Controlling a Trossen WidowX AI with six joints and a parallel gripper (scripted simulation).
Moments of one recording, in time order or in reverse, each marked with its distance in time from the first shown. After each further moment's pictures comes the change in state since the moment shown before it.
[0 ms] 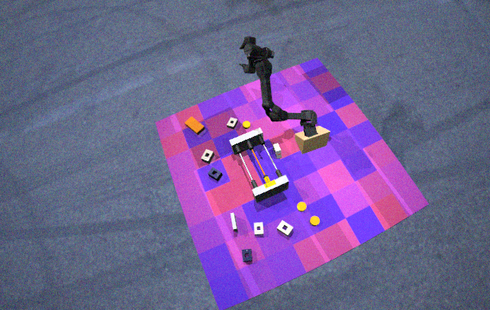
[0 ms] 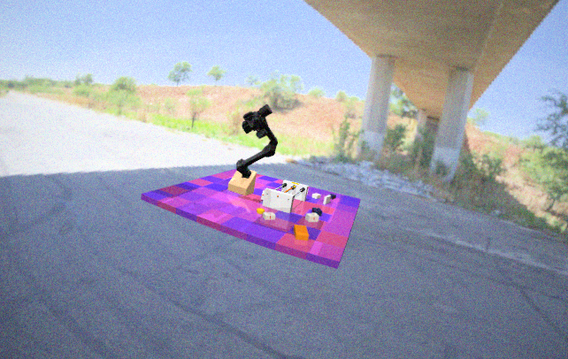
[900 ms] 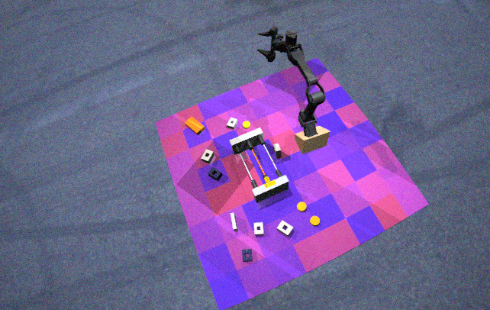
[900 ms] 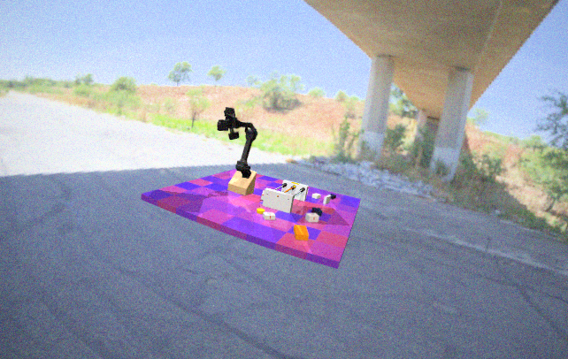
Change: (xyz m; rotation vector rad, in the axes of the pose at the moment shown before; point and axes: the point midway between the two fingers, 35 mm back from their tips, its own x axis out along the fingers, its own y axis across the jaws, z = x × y) arm -0.049 0.078 0.096 -0.464 0.519 0.357
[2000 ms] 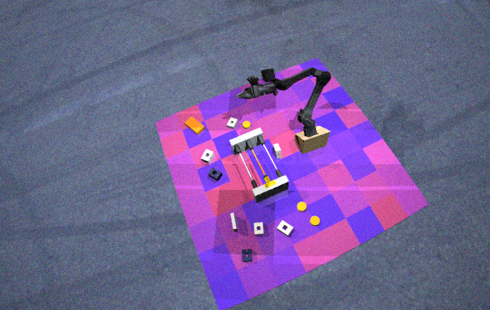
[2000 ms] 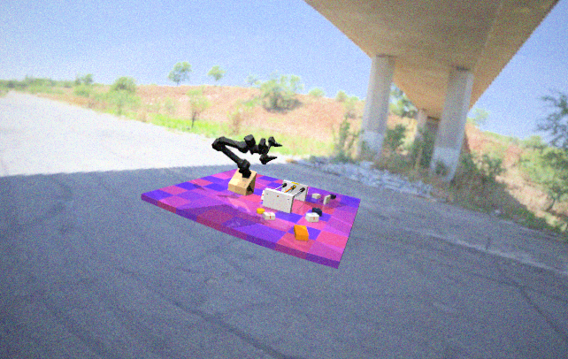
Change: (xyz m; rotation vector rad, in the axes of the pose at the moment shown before) arm 0.031 -0.210 -0.212 -0.934 0.654 0.211
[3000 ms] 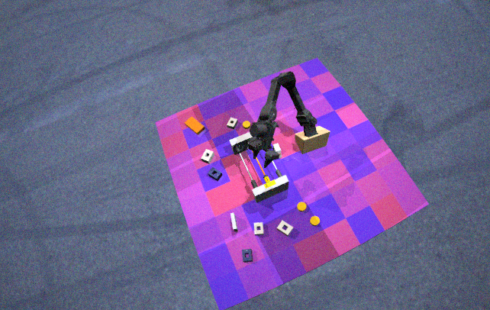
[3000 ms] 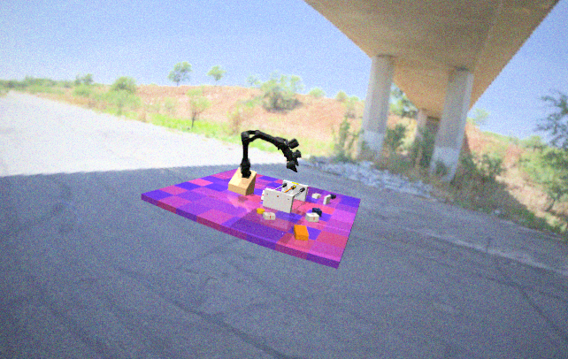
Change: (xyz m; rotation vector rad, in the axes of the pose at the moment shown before) arm 0.013 0.125 -0.321 -0.545 1.169 -0.008
